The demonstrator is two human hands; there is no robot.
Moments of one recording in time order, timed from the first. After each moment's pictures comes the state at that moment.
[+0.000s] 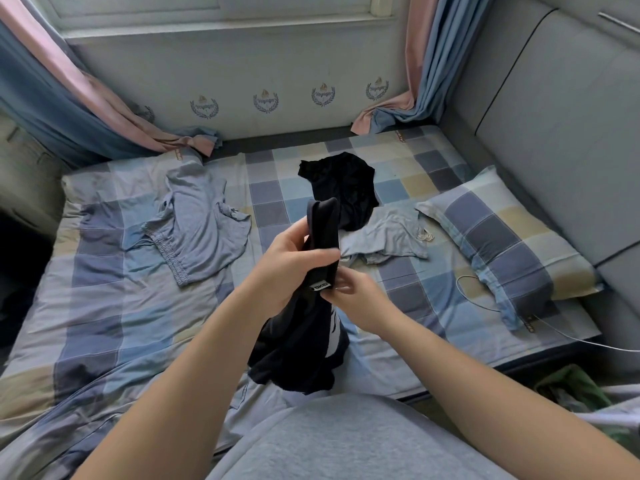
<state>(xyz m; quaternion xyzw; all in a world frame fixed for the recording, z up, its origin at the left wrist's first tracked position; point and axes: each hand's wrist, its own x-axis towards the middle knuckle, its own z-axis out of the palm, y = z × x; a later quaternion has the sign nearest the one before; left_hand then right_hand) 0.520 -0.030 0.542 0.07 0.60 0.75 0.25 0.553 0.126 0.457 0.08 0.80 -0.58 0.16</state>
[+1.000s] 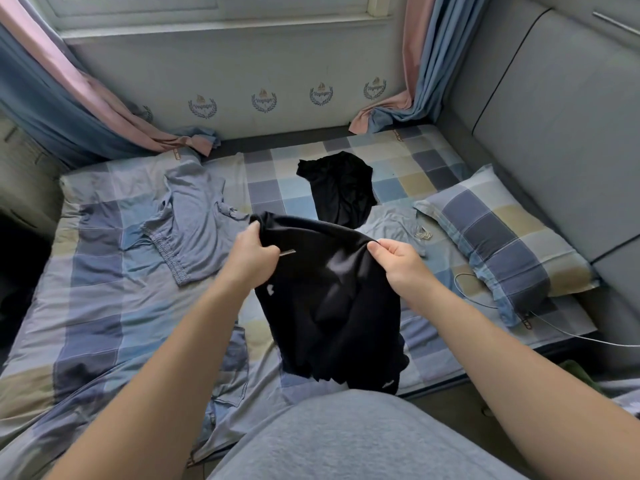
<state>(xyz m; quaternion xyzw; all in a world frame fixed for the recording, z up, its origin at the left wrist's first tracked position) 0.471 -0.069 0.493 -0.05 0.88 0.45 0.13 0.550 0.177 0.493 0.14 0.75 -0.65 0.08</state>
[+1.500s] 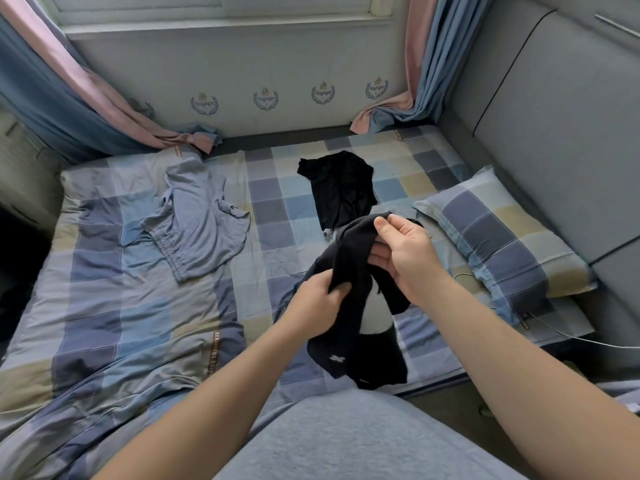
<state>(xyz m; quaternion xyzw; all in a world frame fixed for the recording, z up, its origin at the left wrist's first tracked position) 0.552 -0.001 0.466 0.11 0.83 0.50 0.22 0.546 0.166 0.520 0.14 0.61 -0.78 0.02</state>
